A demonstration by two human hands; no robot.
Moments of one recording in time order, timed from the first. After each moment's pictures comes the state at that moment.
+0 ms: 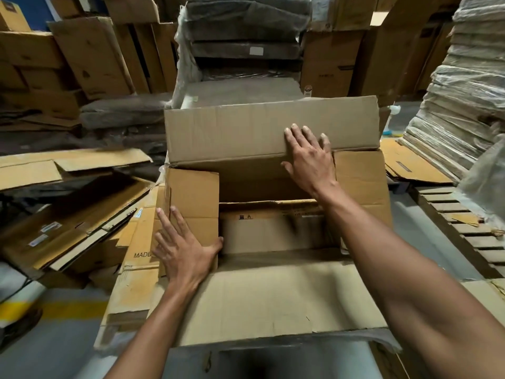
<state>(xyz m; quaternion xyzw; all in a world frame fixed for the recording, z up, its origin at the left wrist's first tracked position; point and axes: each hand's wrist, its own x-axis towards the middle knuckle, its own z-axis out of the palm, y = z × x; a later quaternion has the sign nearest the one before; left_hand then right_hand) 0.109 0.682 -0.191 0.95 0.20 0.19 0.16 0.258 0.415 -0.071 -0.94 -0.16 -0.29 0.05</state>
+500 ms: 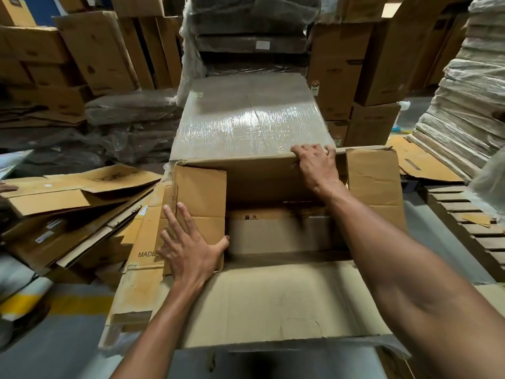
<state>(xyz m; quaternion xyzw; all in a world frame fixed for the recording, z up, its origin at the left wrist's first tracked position) 0.121 0.685 -0.193 0.95 0.21 0.19 0.15 0.291 0.415 -0.090 -0.97 -0.15 -0.21 0.07</state>
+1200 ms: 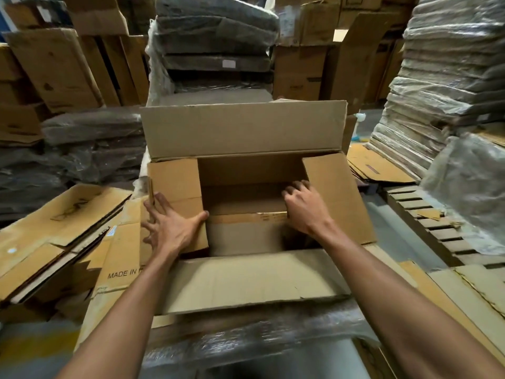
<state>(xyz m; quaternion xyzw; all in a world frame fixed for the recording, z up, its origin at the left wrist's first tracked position) 0.172 0.678 -0.133 0.93 0.22 0.09 0.29 0.202 0.377 -0.117 -0.97 -0.17 -0.16 -0.06</state>
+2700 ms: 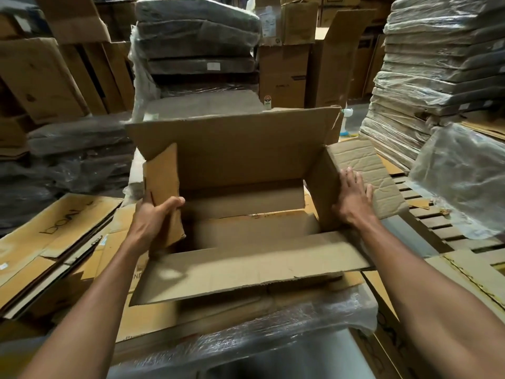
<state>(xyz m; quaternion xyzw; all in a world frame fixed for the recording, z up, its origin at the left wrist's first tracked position) 0.167 0.700 -0.090 0.84 0.10 0.05 0.53 0.215 0.239 -0.144 -0.98 0.10 -0.13 0.09</state>
